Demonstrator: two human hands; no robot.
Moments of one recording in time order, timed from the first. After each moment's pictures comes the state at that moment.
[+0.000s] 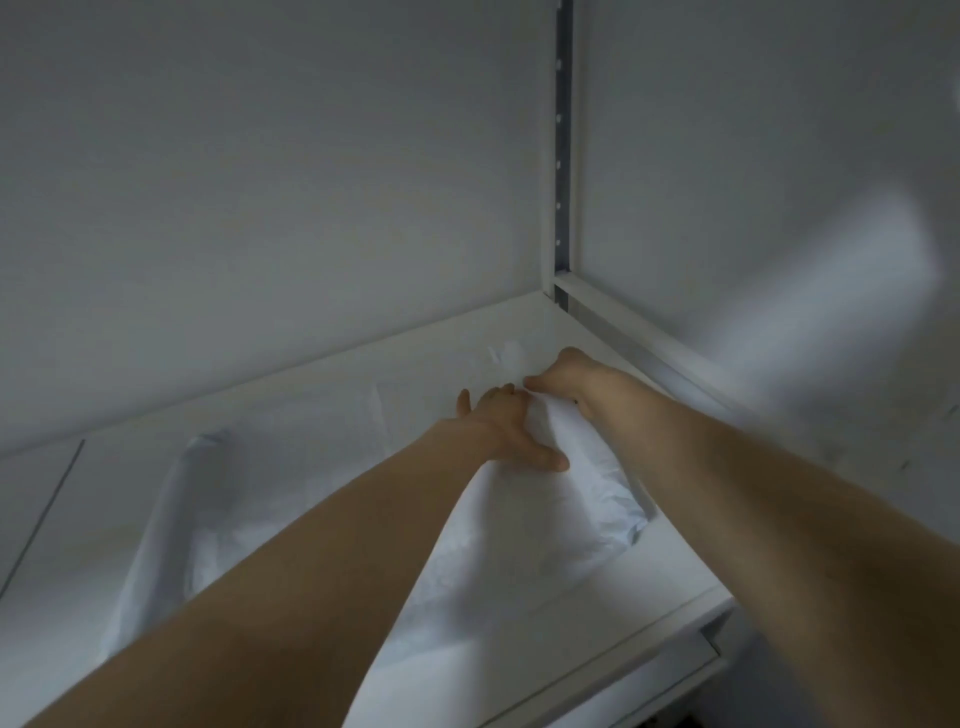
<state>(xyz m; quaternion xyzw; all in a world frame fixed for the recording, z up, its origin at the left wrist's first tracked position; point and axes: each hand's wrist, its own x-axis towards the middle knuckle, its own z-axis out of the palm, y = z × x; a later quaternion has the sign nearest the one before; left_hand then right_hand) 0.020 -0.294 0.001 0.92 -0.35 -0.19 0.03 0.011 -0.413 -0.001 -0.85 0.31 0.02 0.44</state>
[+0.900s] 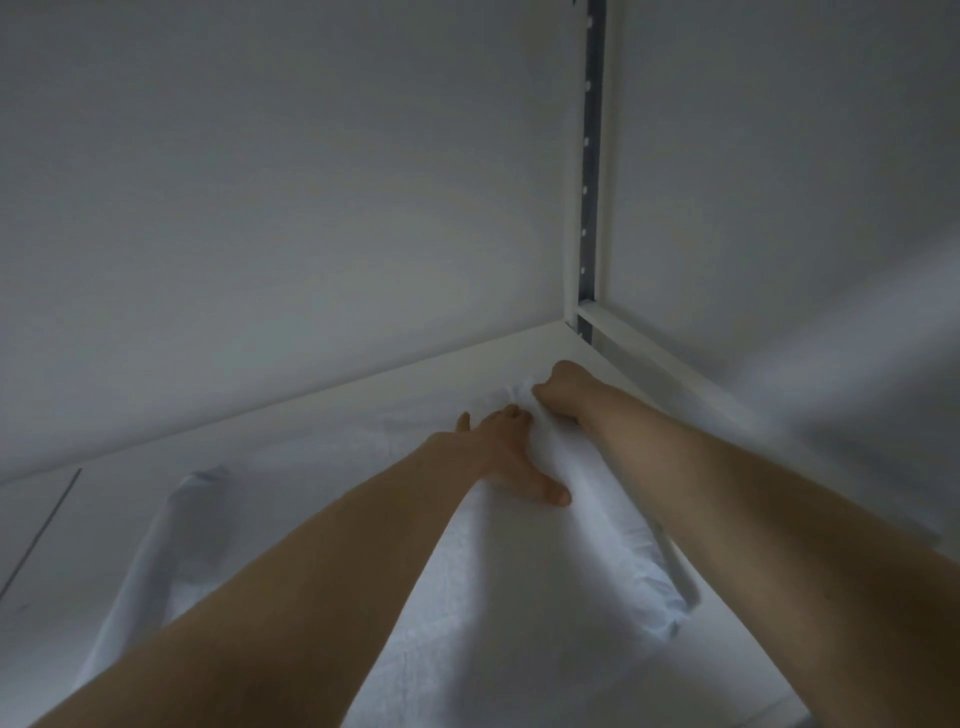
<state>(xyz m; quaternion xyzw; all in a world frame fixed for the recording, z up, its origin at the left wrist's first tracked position) 0.066 -0.300 0.003 0.91 -0.35 -0.22 0.01 0.070 -0.428 -0.001 -0.92 0.23 0.02 0.32</state>
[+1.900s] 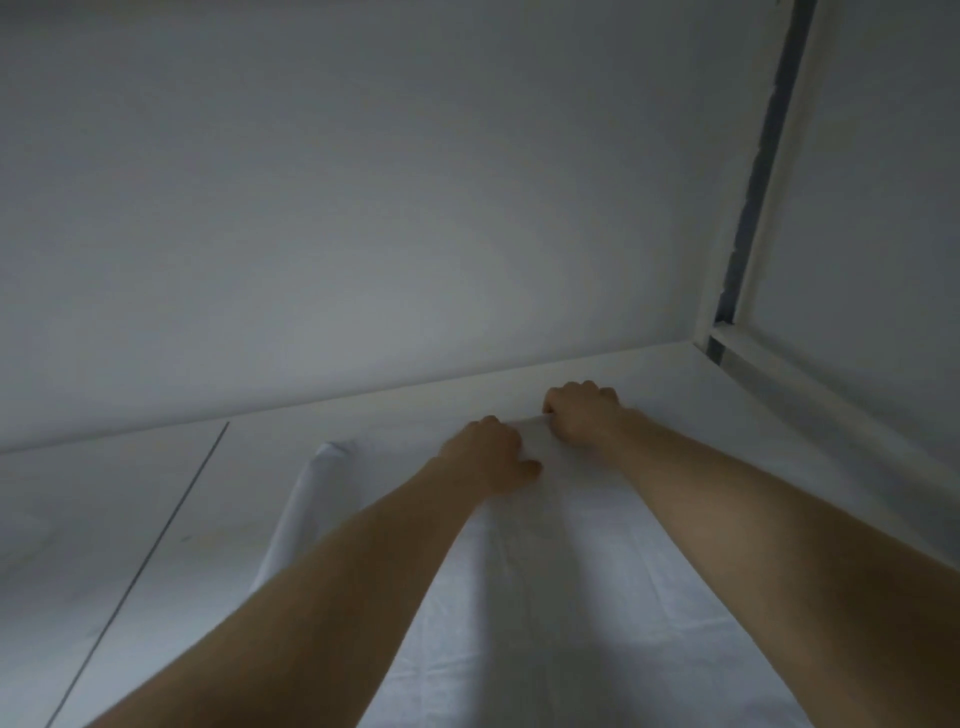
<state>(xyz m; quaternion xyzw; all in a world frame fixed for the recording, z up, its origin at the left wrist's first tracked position) 0.109 -0.181 -0.002 0.97 -0.21 -0.10 0.05 0.134 -0.321 -0.015 -1.00 0.06 0.06 0.05</state>
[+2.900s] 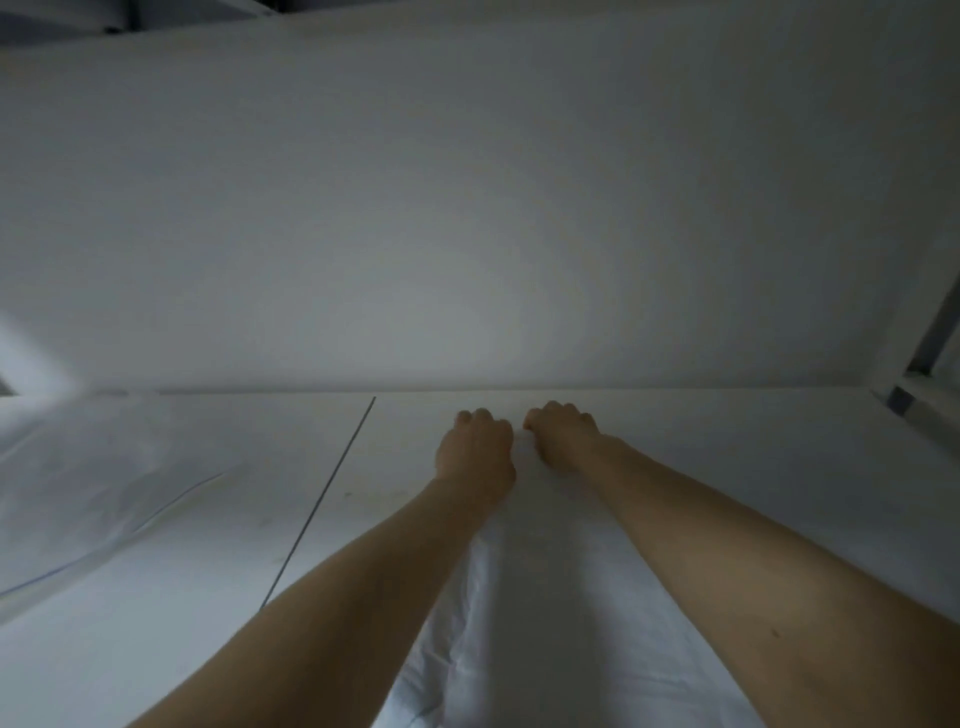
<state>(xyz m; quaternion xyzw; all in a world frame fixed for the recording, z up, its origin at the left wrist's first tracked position) 0.114 -0.038 0.005 1.00 -0.06 0.04 0.05 0.171 -0.151 -0.017 -0.99 -0.06 0.08 0.04</state>
